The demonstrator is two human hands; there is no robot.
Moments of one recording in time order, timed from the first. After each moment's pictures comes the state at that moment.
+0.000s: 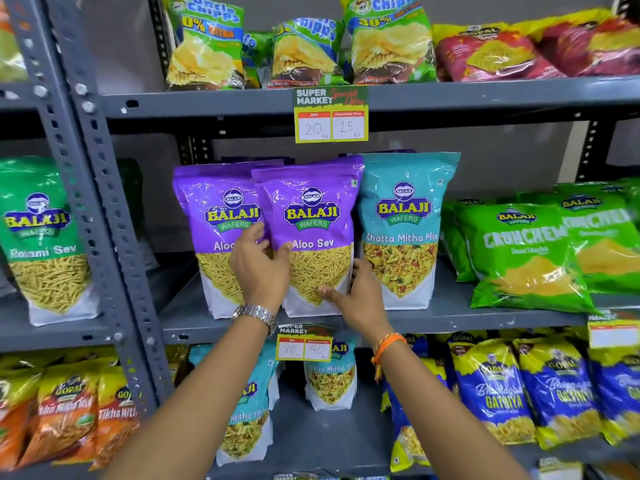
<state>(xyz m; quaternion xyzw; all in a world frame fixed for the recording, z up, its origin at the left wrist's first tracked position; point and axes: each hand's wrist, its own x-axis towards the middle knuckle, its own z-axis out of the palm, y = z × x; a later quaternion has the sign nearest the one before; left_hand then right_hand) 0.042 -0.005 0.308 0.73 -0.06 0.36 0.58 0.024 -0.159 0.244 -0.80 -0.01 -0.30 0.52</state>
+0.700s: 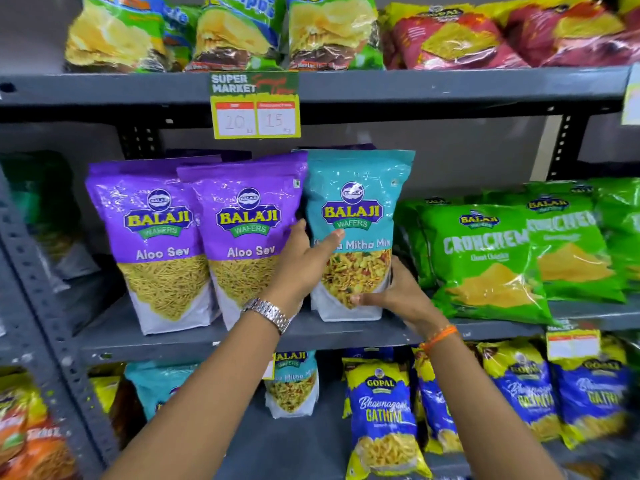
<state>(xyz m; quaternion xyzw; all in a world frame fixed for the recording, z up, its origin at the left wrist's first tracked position) 0.039 -0.136 0.322 0.73 -0.20 0.04 0.65 0.020 -0.333 0.251 -0.78 -0.02 -0.19 0.60</state>
